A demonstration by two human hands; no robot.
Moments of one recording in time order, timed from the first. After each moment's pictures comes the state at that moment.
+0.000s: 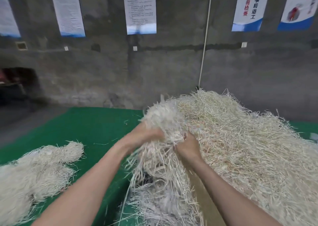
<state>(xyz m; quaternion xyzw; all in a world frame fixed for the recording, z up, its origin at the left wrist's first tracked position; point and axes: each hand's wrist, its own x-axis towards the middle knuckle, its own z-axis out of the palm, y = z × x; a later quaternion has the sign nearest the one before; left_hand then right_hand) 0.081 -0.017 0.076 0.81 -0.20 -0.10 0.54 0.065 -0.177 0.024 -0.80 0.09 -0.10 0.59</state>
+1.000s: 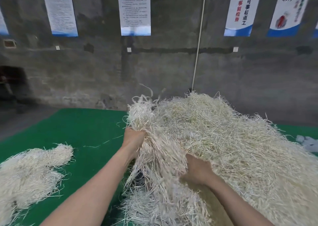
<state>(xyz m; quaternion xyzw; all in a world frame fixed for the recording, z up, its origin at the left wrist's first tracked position) 0.100 -0.050 0.060 0.73 0.13 -0.01 0.67 0.043 -0.242 -0.010 -0.98 0.01 0.06 0.17</state>
